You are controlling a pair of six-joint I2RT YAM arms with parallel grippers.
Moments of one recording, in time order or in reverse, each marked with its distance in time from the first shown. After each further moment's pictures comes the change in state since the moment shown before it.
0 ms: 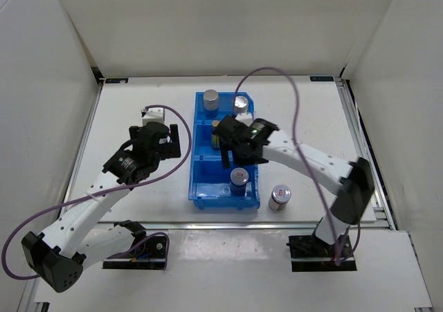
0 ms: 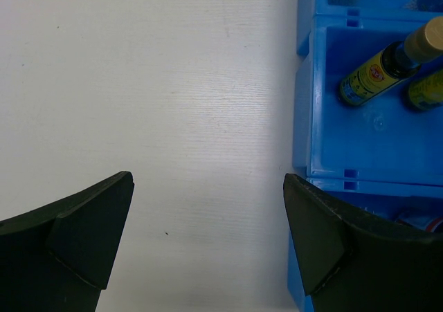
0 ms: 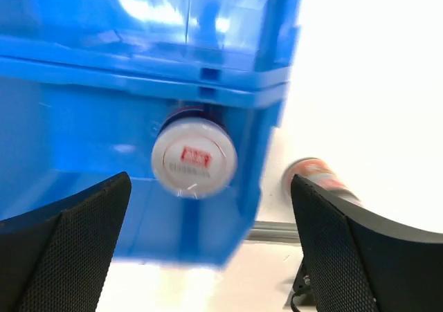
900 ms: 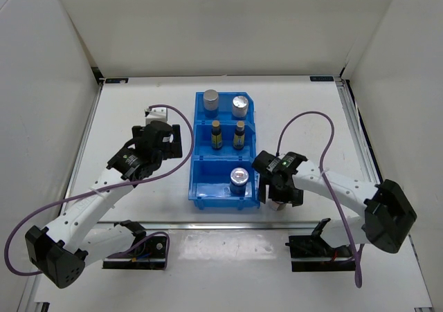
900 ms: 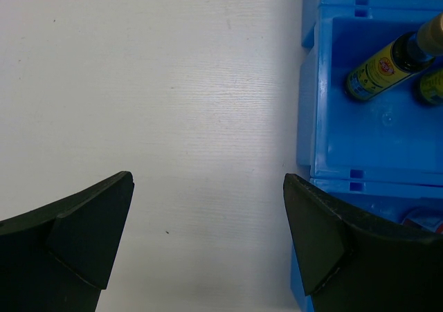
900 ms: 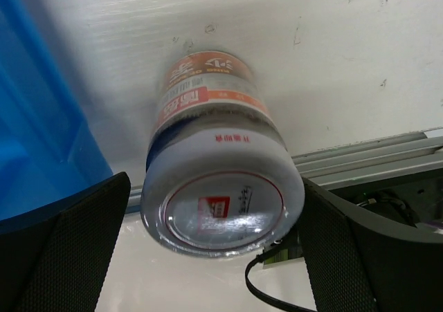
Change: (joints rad) left arm 0.000 0.039 0.000 0.002 0.001 0.000; right arm -0.099 -0.393 -0.649 0.040 -0.100 0.231
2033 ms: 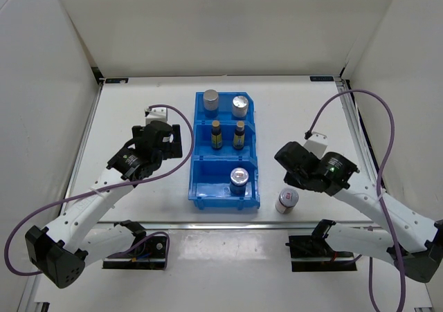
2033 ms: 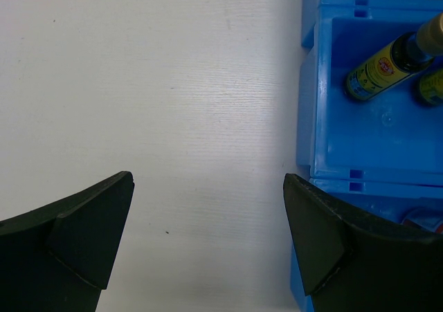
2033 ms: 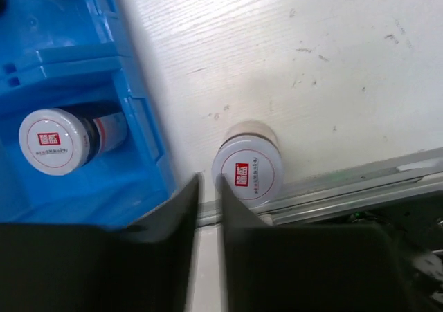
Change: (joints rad) left arm 0.000 0.000 0.000 0.001 0.000 0.000; right arm 0.027 -0.311 0.212 -0.165 0.283 0.119
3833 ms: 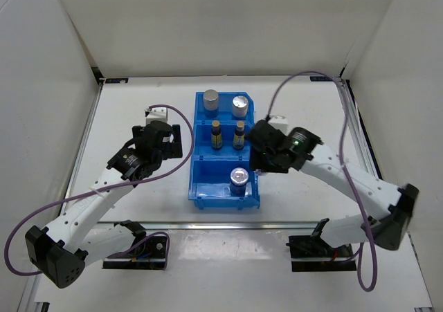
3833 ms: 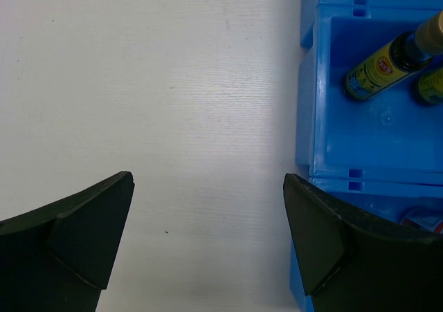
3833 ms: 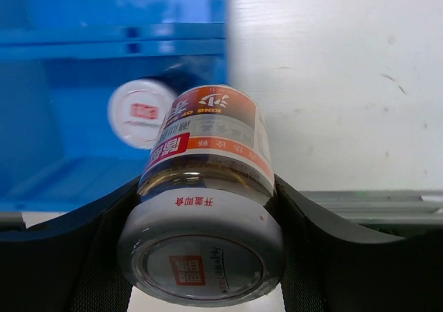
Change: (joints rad) left arm 0.000 0.000 0.000 0.000 0.003 0.000; right arm 0.019 0.305 0.253 0.049 -0.146 -0.182
